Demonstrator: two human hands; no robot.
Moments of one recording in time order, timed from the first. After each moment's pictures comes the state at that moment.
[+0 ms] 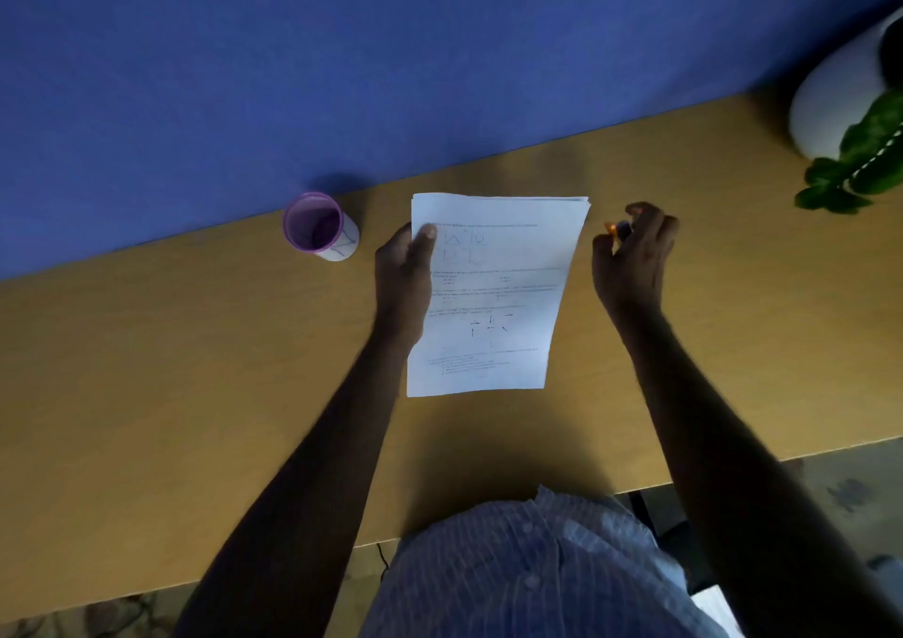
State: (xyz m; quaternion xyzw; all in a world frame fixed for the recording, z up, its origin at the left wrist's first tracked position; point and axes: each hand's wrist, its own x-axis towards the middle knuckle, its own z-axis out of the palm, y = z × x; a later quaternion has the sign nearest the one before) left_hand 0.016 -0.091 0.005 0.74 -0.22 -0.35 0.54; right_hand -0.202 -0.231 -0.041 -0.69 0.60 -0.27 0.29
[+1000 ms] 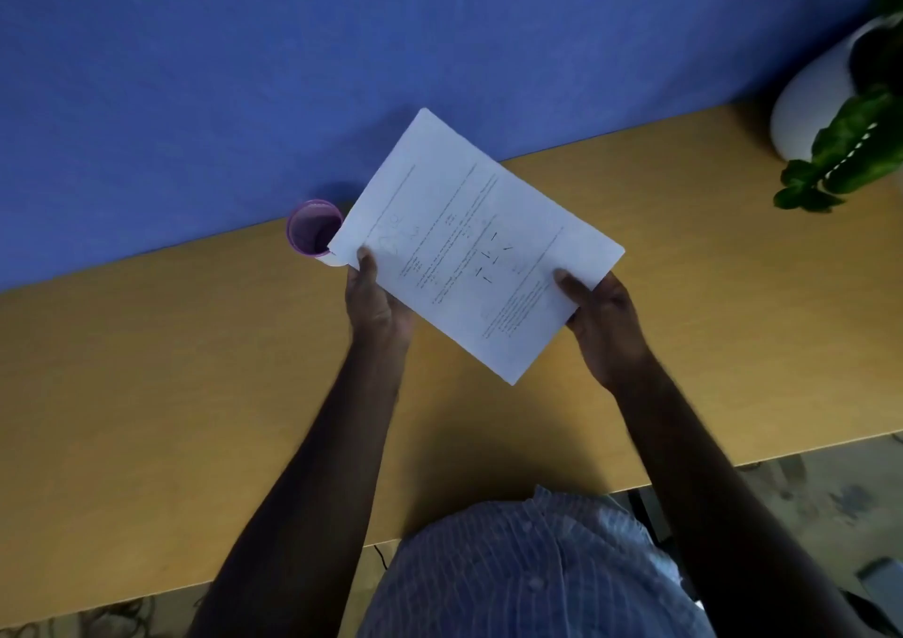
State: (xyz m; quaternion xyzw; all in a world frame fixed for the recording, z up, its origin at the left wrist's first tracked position) left_hand 0.030 -0.071 -0.007 0.48 0.12 -0.43 0.75; right_hand -0.212 -0.163 0.005 -0.40 0.39 -0.29 0.77
